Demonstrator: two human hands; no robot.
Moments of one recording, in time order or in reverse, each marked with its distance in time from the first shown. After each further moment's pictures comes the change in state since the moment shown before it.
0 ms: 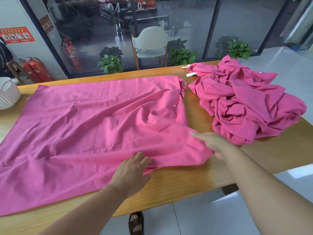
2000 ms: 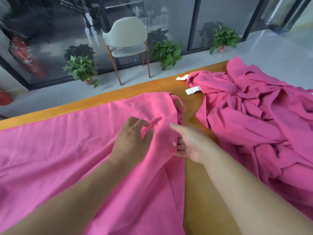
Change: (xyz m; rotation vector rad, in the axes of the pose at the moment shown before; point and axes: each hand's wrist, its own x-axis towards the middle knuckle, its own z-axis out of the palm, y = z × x) left_hand 0.334 -0.089 -0.081 -0.365 0.347 -0.038; right_hand 0.210 -0.175 0.032 0.535 -0.079 0.137
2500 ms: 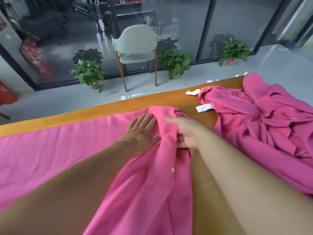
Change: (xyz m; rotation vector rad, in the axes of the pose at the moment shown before) left_hand 0.122 -0.077 0.065 0.487 -0.466 0.068; right_hand 0.109 -0.076 0.013 -0.200 0.000 0.005
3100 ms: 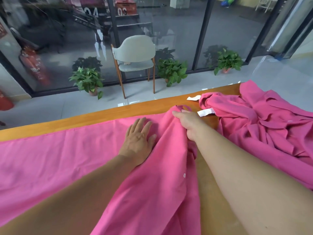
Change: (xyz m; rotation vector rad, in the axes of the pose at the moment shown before) left_hand -0.031 -0.006 0.009 -0.259 0.332 -0.035; right_hand 0.022 -0.015 0.006 0.134 0.216 -0.297
